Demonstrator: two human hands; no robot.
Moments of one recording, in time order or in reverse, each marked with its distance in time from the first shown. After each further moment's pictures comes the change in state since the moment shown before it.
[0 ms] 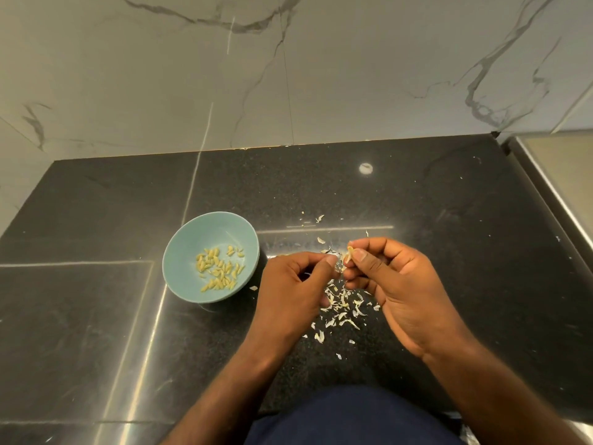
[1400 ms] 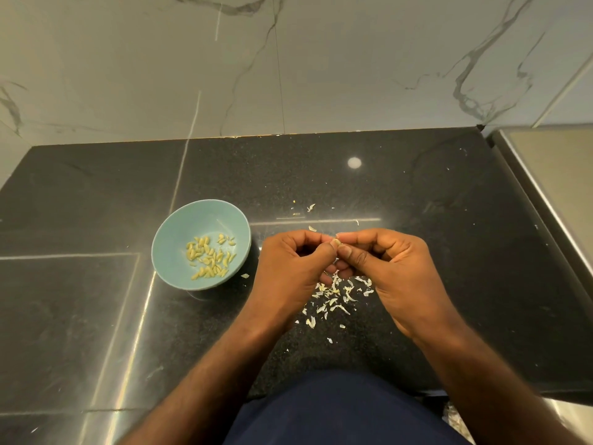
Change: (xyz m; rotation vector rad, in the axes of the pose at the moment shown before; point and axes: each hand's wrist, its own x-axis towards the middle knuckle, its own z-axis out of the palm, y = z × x) left_hand 0.003 0.005 0.003 -0.211 -0.063 -0.041; right_hand -0.010 -0.009 0.005 -0.255 -0.003 -0.123
